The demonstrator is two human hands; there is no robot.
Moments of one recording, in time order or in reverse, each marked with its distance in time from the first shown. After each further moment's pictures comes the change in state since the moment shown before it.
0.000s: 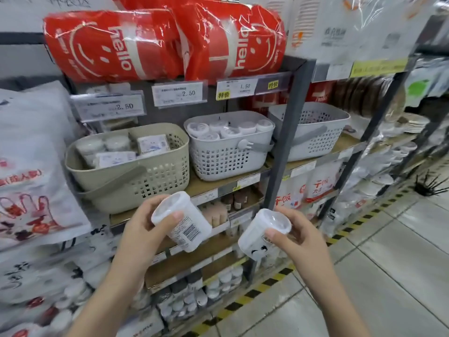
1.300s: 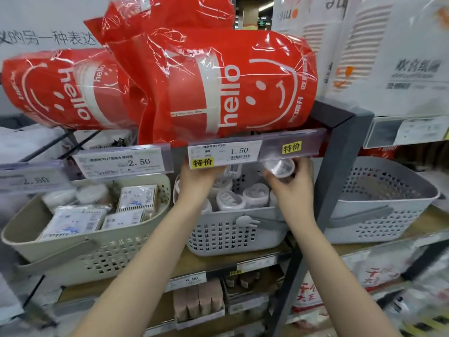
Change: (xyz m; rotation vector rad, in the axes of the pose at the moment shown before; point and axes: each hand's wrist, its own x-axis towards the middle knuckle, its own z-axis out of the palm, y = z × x) left_hand 0.291 0.051 0.155 0.020 0.327 0.314; right_hand 0.357 -0.016 0.010 -0.082 0.134 -0.449
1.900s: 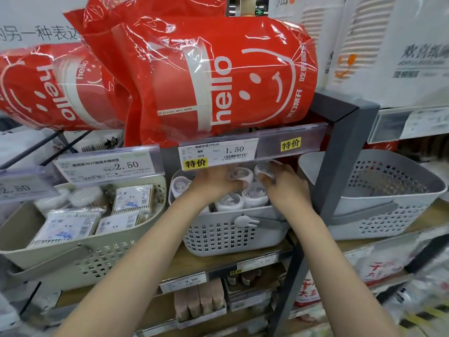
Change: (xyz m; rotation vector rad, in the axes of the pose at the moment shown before) left_hand 0.029 -0.026 0.020 0.838 -0.553 0.060; right_hand 0.025 0.022 0.009 -0.760 -0.396 0.137
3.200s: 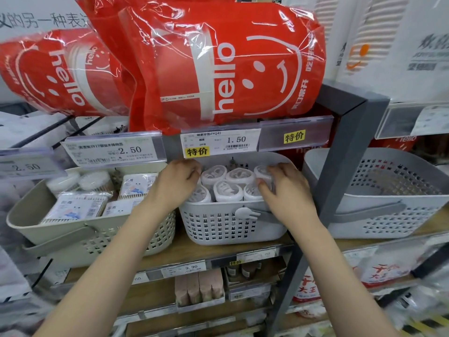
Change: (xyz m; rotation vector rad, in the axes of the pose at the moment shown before) left_hand -0.050 -0.046 -0.029 0.225 0.256 -0.048; right_hand -0.034 -0.001 -0.004 -0.075 0.068 -0.227
